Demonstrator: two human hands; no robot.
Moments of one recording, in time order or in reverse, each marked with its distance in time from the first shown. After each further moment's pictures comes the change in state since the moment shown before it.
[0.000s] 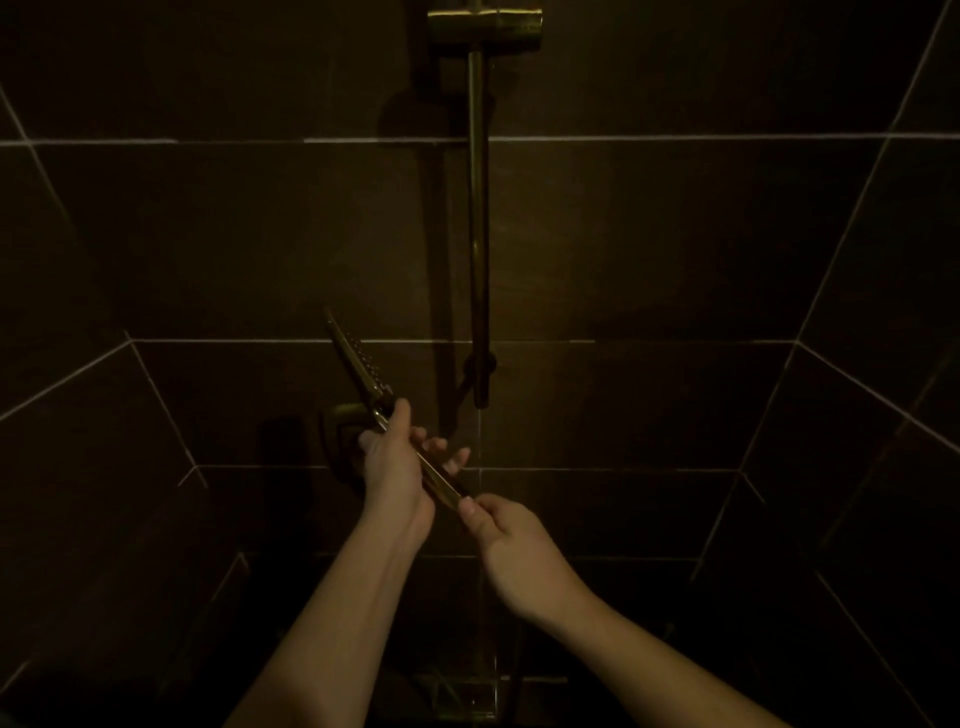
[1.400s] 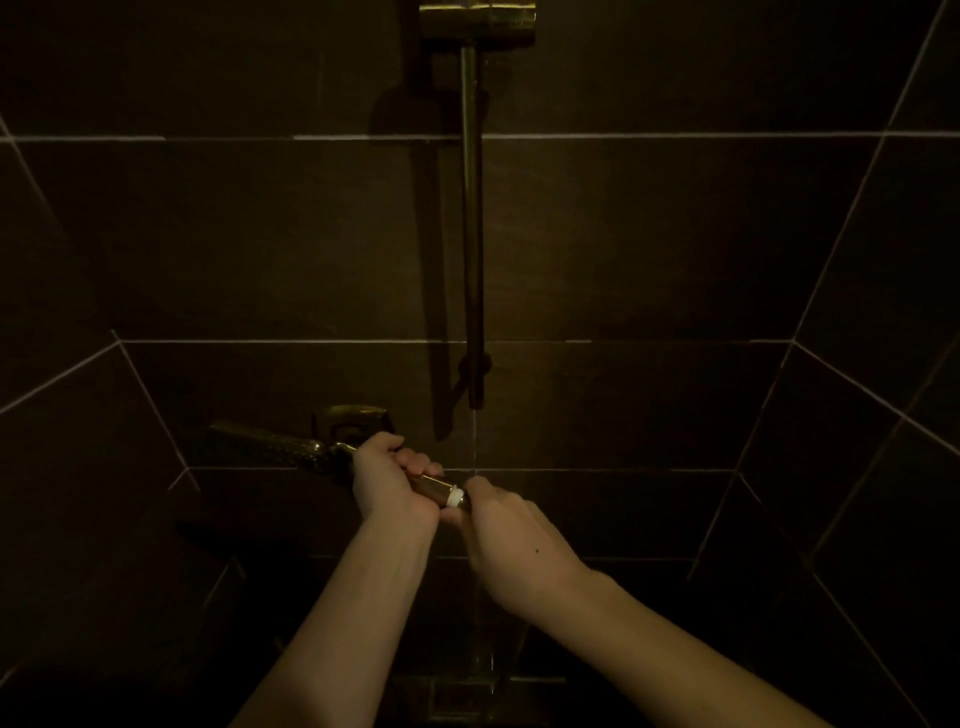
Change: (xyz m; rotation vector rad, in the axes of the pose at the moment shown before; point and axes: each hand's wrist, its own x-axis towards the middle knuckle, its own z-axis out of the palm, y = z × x) left_hand 0.002 -0.002 0.005 -0.275 0.189 -0.258; right_hand 0.022 0.002 -0.006 -0.676 0.053 -0.196
